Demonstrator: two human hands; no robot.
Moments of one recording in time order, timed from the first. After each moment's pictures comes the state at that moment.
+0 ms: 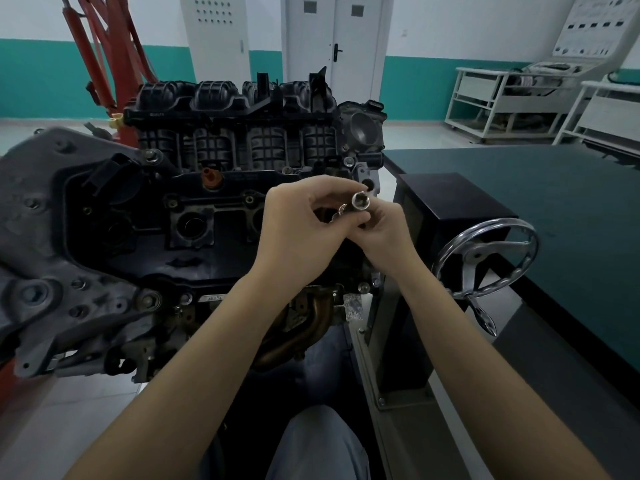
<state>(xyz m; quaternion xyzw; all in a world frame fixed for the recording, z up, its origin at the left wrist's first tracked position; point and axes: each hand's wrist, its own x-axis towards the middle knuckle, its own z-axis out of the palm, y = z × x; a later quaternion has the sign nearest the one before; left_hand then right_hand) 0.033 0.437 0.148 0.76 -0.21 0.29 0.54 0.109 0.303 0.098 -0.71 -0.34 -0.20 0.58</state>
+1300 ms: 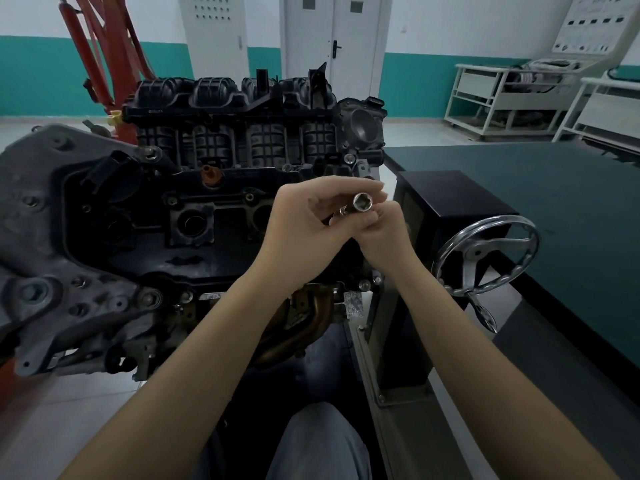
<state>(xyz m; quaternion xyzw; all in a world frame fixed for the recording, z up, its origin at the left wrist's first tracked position) 0.034 0.437 0.143 0.71 -0.28 0.23 0.60 0.110 0.305 0.095 -0.72 -0.32 -0.21 0.58</state>
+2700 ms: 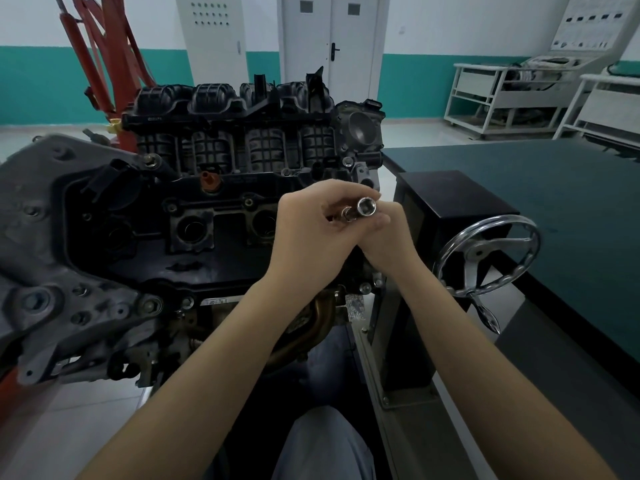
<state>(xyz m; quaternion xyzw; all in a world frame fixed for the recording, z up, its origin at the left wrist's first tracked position) 0.037 0.425 0.140 0.74 -0.23 0.29 0.56 0.103 0.304 0.102 -0.73 -0.32 -0.21 0.56</state>
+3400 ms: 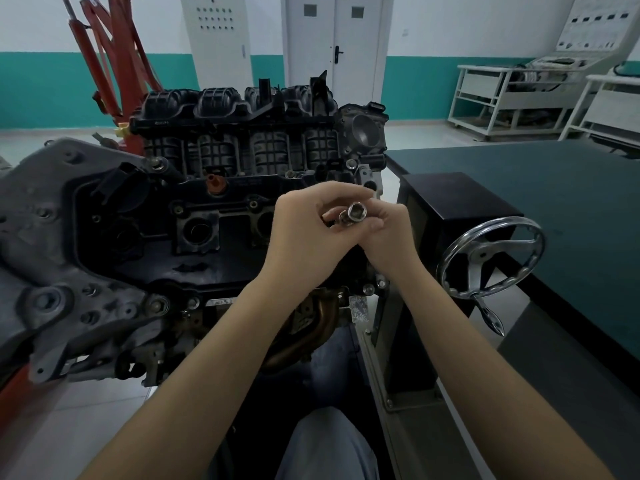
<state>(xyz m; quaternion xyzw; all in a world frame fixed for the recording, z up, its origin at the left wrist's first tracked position) 0.034 0.435 0.144 0.76 -0.23 0.27 0.54 0.109 0.305 0.097 -0.71 -0.32 -0.23 0.58</state>
